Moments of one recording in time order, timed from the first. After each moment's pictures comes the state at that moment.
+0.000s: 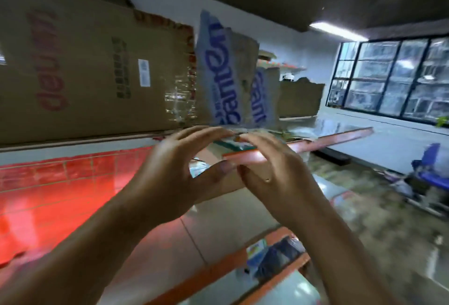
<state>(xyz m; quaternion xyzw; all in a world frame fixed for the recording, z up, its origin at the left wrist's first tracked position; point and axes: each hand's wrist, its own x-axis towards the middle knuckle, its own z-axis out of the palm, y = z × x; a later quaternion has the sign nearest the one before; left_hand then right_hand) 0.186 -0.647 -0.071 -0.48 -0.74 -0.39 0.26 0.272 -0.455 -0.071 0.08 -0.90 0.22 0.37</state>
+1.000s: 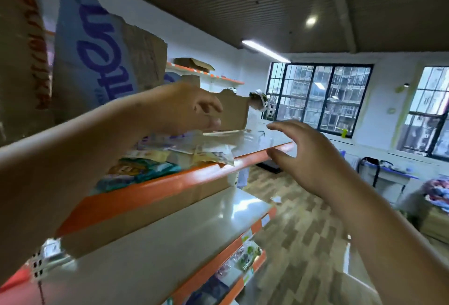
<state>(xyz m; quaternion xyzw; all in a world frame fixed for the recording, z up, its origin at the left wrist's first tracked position) 0.074 -0.363 0.046 -0.56 -0.78 -0.20 0.17 0.284 -0.174 -0.008 -0.12 -0.92 0.08 0.38</state>
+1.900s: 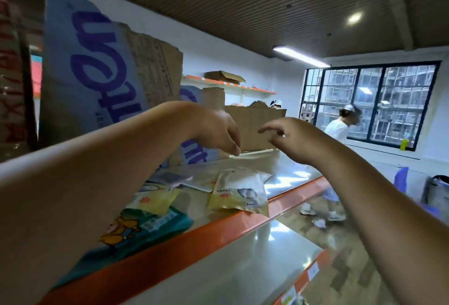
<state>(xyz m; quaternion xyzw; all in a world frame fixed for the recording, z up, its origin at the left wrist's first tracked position) -0.013 -0.248 0.073 -0.48 -0.88 -0.03 0.01 0.071 -0.040 0.034 -0.07 -0.96 0.08 0.27</state>
